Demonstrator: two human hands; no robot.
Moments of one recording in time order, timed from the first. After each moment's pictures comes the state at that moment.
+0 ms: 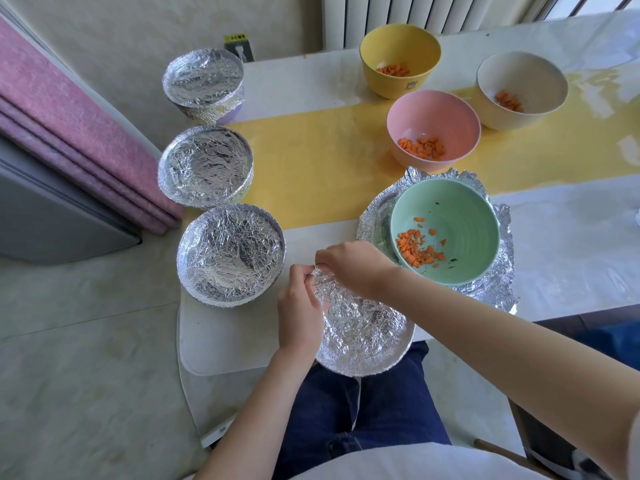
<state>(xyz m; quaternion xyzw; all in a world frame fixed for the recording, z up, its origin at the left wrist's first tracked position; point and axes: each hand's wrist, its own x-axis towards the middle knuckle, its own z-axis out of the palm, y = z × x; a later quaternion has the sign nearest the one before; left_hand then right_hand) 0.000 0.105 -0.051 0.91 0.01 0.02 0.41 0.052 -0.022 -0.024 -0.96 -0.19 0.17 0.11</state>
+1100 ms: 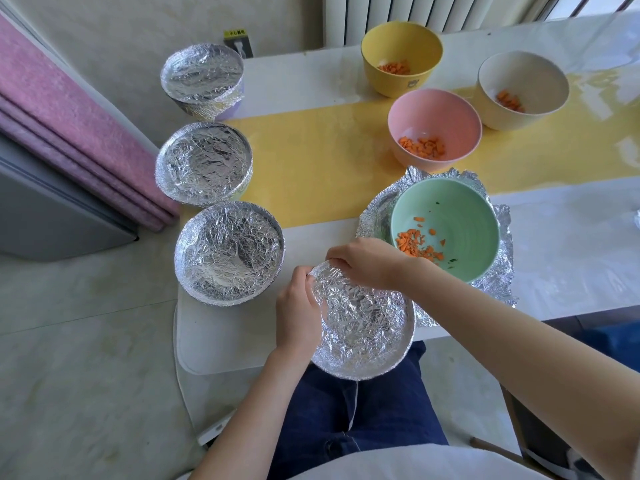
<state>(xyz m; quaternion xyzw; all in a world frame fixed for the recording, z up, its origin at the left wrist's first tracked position) 0.001 0.106 -0.049 0.92 0.02 -0.06 0.39 0.055 -0.044 -0.020 -0.94 -0.16 0.22 0.20</state>
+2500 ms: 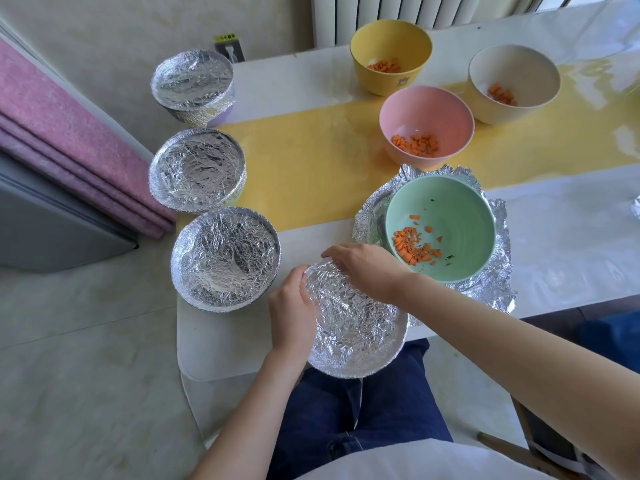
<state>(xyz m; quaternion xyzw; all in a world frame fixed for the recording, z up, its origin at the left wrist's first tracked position) 0.006 0.107 -0.045 0.93 0.03 -0.01 0.37 0.039 -0.046 -0.023 -0.95 -0.15 0.17 0.23</state>
